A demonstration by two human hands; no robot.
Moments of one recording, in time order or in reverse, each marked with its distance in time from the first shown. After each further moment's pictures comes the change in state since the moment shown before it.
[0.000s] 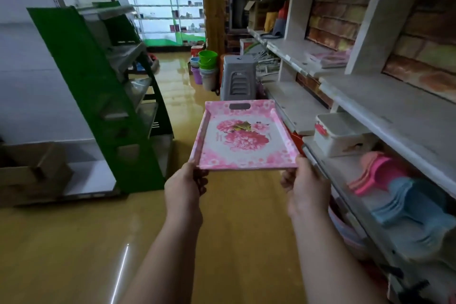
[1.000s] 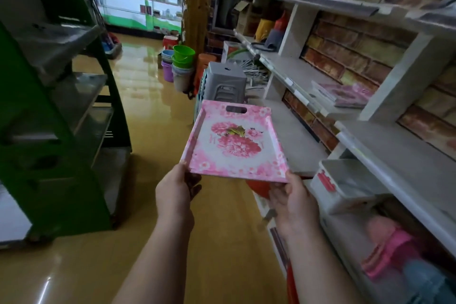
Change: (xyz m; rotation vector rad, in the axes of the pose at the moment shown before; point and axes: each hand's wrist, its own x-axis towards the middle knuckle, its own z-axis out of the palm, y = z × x) left_hand 0.373 0.022 0.167 -0.135 -0.081 -0.169; right_hand 0.274 0.072 0.255 -0.104 -0.029 0.060
